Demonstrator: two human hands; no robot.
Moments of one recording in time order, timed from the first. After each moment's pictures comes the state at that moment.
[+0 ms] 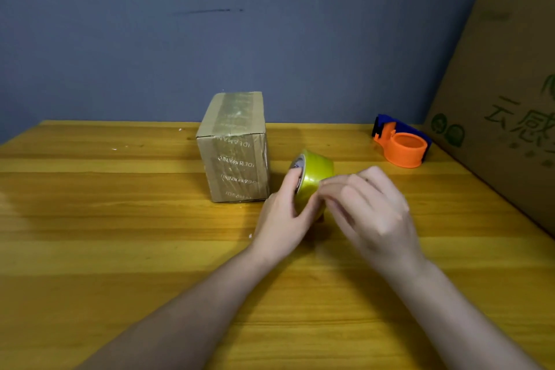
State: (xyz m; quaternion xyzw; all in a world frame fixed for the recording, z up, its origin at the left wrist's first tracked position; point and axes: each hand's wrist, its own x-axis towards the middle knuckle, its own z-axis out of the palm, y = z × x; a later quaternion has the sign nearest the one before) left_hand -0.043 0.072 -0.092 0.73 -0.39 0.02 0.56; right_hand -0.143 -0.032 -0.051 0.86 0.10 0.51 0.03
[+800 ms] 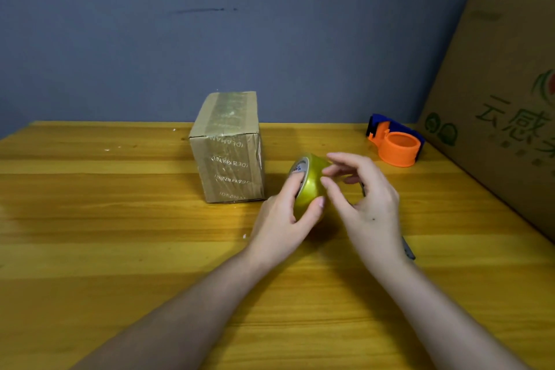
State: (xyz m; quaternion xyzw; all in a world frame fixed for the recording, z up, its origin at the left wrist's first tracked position) left_hand -0.046 0.071 -0.096 0.73 -0.41 0.03 0.54; right_hand -0.137 -0.028 -0.054 0.83 -0.05 0.48 -0.29
